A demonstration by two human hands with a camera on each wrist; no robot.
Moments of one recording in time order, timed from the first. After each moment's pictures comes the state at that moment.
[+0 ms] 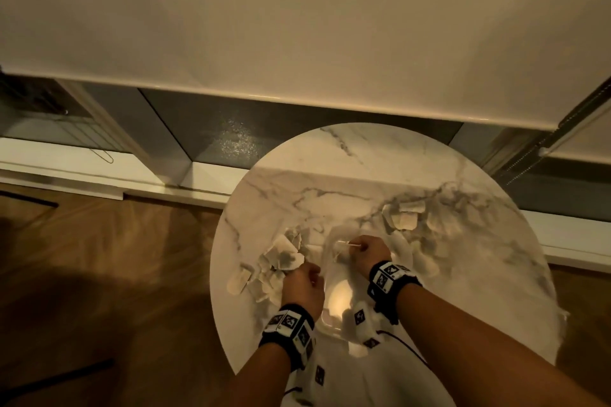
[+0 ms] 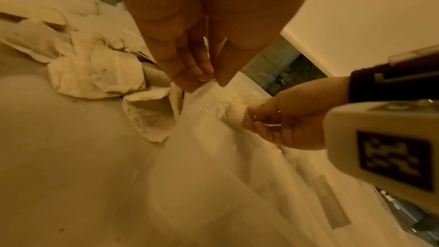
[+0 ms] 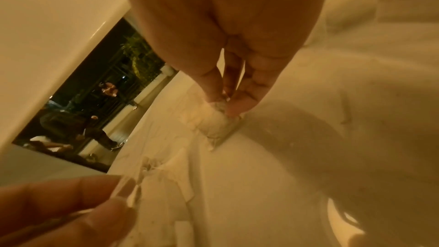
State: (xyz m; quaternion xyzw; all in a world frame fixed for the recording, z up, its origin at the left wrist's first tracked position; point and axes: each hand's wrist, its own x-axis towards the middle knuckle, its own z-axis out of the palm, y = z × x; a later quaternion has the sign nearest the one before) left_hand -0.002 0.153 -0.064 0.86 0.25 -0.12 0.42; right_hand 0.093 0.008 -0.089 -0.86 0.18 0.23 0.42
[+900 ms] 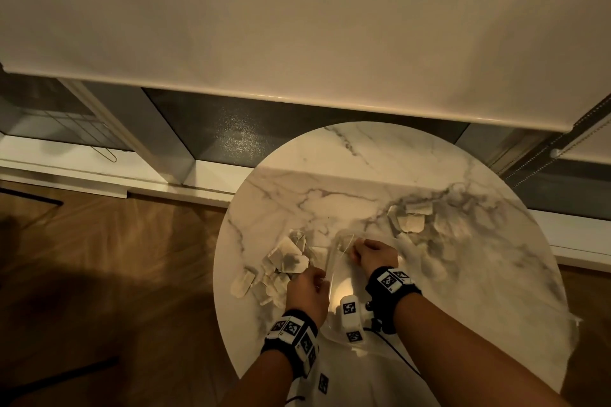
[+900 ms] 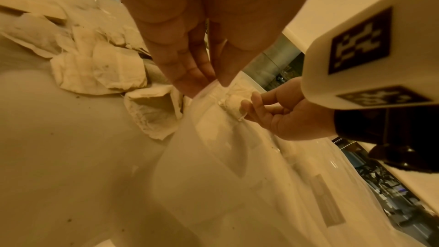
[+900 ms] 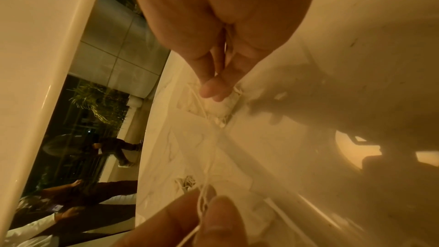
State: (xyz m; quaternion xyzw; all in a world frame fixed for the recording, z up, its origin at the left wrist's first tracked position) left_hand -0.005 0.156 -0.070 0.86 0.25 -0.11 0.44; right_hand 0.087 0.022 -0.086 -0.73 0.36 0.15 0.56
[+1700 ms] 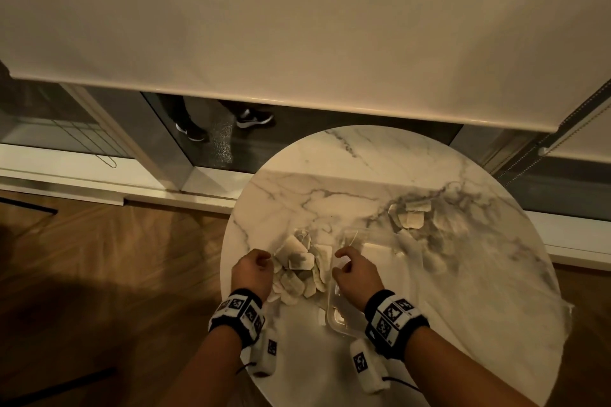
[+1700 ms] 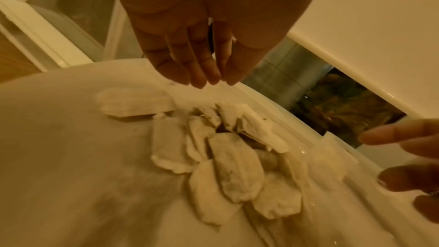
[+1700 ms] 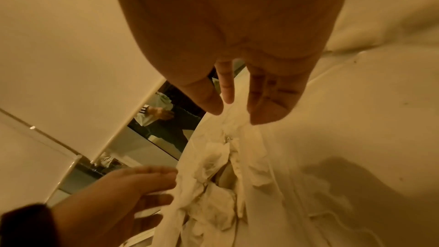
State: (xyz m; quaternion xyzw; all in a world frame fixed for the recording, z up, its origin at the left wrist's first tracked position) left_hand 0.001 0.275 -0.067 0.86 0.32 -0.08 0.39; right_hand 0.027 0.054 -0.039 -0.86 0.08 0.25 0.44
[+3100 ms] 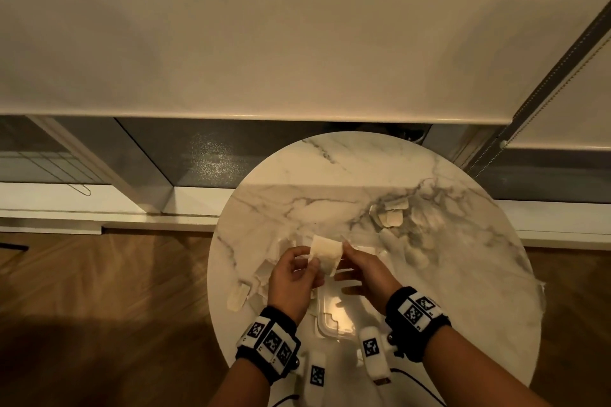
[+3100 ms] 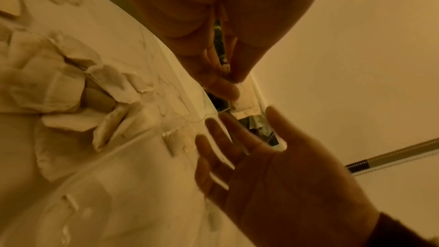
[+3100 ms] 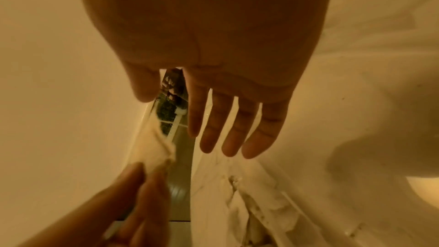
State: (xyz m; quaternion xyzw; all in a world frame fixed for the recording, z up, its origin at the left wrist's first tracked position) left_hand -0.005 0.174 -0.003 0.65 0.21 -0.03 0.73; right_hand 0.030 0.011 -0.017 -0.63 0.18 0.30 0.69
